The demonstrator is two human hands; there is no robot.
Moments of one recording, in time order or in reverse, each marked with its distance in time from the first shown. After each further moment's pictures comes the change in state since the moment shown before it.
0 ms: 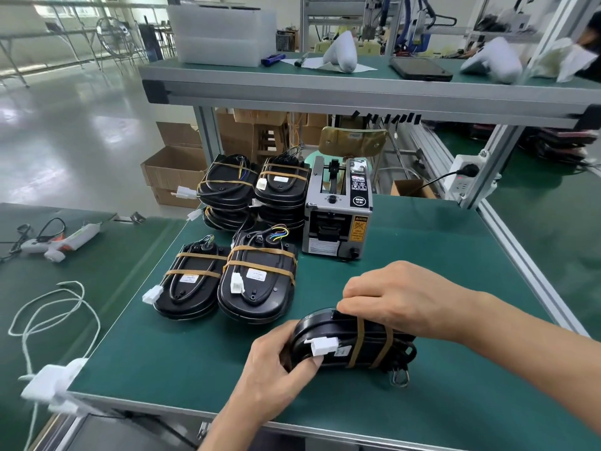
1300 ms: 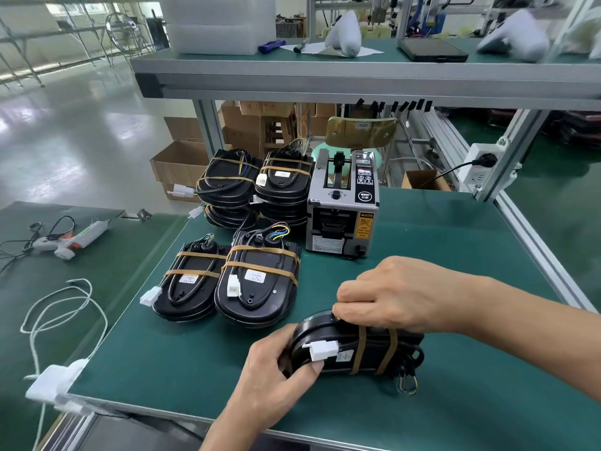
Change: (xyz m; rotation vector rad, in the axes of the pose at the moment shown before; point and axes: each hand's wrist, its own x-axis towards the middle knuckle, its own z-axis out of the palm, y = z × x) left_hand 0.003 -0.003 0.000 -0.017 0.007 -0.005; right_hand 0.013 0.016 -0.001 -0.083 -0.061 -0.145
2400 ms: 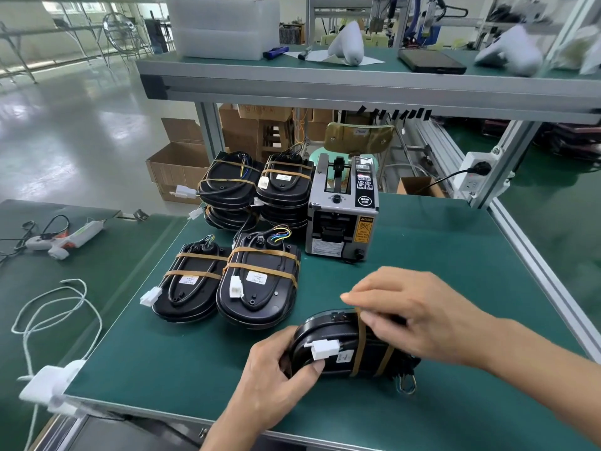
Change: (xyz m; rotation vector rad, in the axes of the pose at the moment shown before) left_hand -0.001 0.003 -0.001 0.012 0.011 -0.016; right_hand -0.022 -0.028 0.017 0.350 0.323 0.433
